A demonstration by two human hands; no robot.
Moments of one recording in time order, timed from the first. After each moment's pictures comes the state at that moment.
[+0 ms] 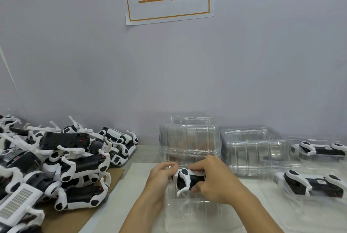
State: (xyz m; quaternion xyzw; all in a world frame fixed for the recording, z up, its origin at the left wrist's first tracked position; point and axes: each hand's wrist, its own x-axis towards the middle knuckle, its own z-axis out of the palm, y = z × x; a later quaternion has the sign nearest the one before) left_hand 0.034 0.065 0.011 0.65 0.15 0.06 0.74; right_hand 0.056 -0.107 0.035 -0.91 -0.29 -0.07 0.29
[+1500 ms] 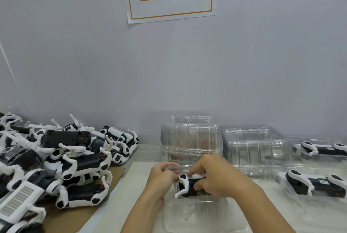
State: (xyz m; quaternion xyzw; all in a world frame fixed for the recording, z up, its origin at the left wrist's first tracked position) left_hand 0.030 0.062 0.019 0.70 0.18 0.06 0.69; right_hand 0.055 -0.108 0.056 -0.93 -0.28 0.01 0.23
